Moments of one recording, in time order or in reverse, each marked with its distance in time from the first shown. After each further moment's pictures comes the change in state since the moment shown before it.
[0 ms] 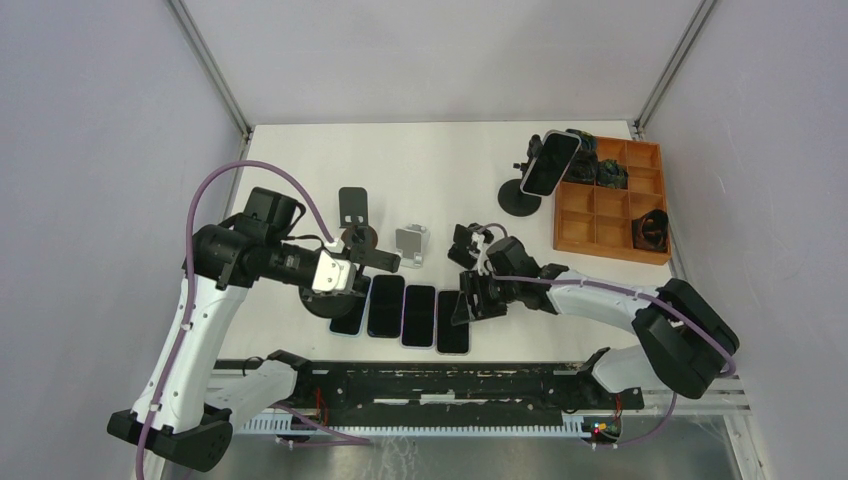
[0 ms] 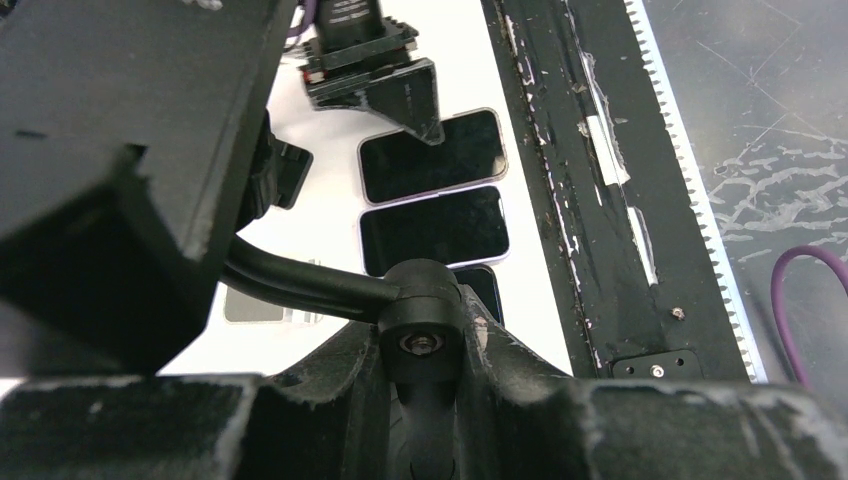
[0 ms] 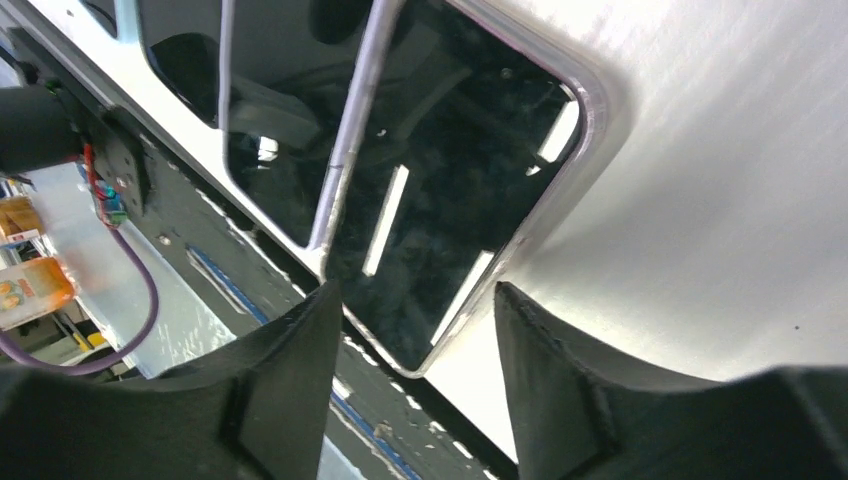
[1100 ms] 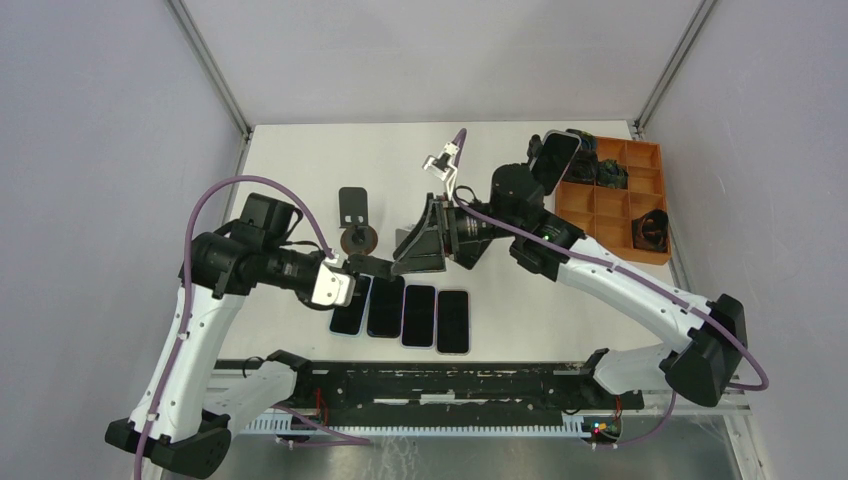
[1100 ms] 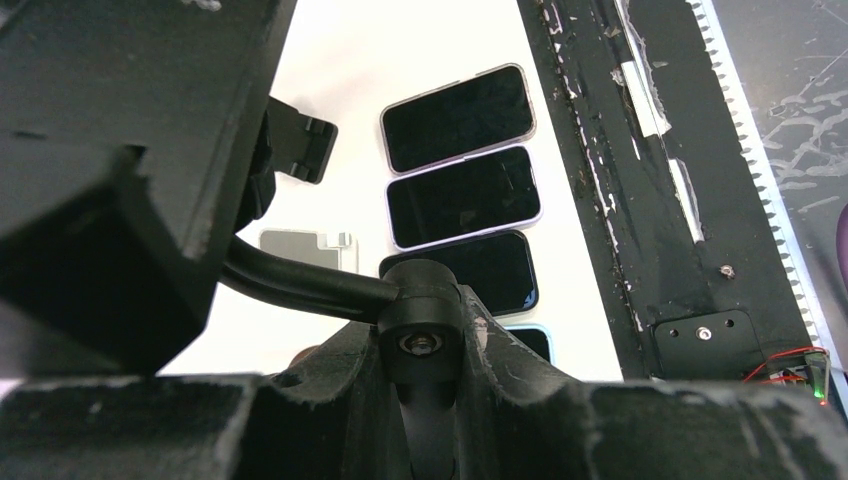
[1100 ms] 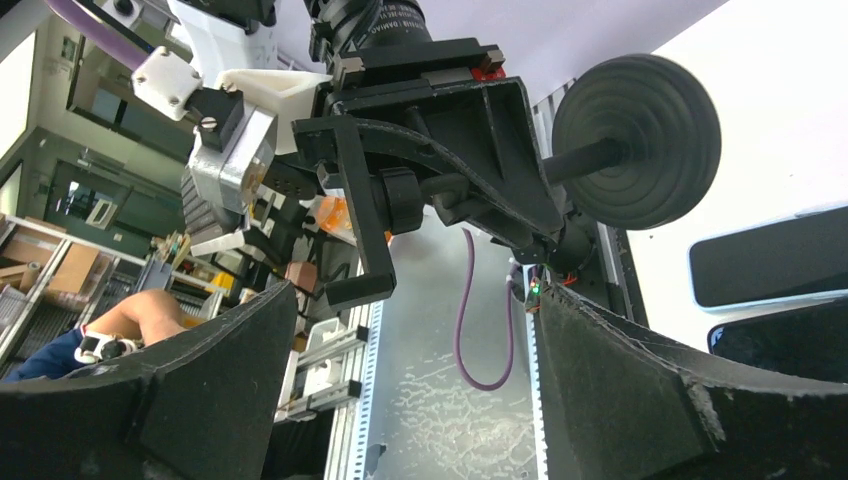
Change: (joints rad) left arm 0.000 -0.037 -0.024 0.011 -0.077 0.091; right arm 0.106 -0.052 0.629 0.218 -0.423 0.210
